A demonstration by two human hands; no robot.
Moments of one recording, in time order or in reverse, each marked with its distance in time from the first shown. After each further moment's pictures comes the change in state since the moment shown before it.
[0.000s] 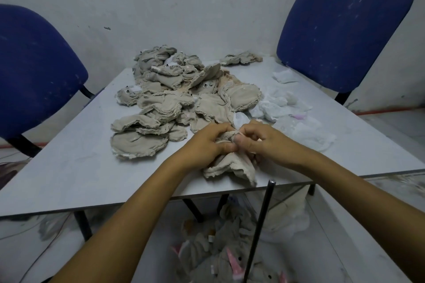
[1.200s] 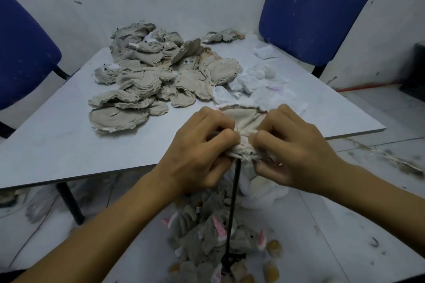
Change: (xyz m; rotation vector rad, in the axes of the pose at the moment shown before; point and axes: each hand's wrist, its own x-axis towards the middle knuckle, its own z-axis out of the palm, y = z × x) left_hand -0.079 0.051 0.041 0.619 0.276 0.868; right_hand -0.114 -0.019 0.006 -0.907 0.437 -0.706
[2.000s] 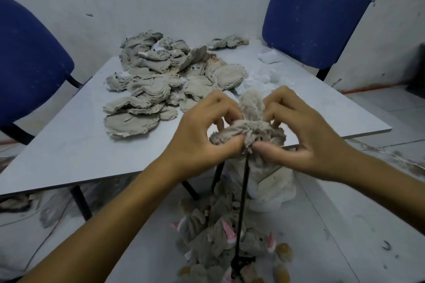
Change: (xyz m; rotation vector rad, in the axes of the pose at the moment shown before) left_hand 0.023 0.007 -0.031 -0.477 0.000 -0.354; right_hand 0.021 0.001 -0.020 0.454 -0.073 0.276
